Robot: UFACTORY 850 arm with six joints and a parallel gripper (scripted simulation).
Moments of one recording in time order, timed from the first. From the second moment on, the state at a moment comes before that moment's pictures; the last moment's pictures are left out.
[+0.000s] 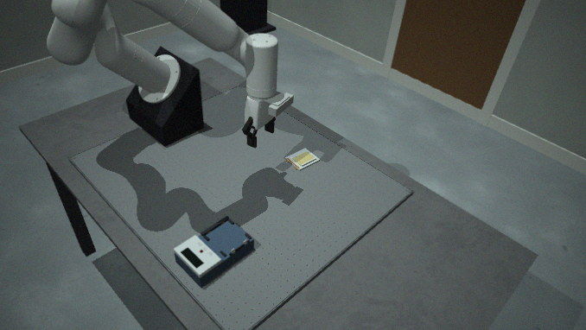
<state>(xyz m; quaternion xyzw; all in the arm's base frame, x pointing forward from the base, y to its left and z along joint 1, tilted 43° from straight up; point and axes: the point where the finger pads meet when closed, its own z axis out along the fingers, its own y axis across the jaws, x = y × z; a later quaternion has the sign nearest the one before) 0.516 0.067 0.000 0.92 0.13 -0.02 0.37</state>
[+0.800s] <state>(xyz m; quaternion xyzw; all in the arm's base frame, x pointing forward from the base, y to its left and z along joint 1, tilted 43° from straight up) 0.534 0.097 -0.074 0.86 0.34 -0.11 0.35</state>
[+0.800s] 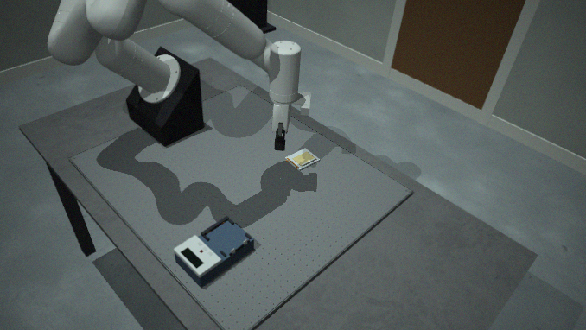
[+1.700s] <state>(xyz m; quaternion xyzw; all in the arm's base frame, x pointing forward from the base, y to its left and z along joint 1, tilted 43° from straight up) 0.537 0.121 -0.157 0.75 0.55 -0.19 0.31</state>
